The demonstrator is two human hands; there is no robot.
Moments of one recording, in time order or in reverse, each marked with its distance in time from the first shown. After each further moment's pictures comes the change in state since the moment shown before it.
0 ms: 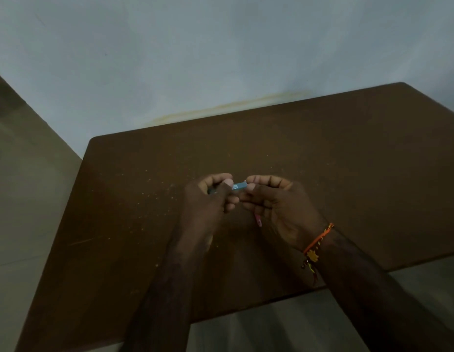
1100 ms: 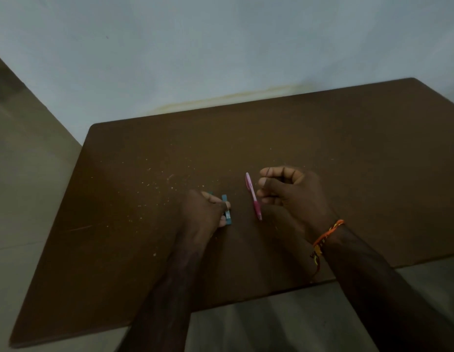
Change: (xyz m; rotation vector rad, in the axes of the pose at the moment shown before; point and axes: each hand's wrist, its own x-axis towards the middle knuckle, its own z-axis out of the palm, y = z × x) left_hand 0.022 -0.041 -0.002 0.400 0.162 -0.243; right_hand 0.004 -0.006 -0.018 -0.391 0.103 -0.120
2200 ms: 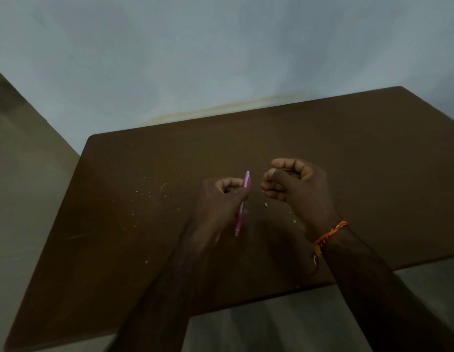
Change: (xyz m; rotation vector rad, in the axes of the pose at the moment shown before) left_hand -0.034 0.041 0.014 -0.204 -0.232 0.251; right_hand -0.005 -0.024 -0.018 0.134 0.125 -0.142
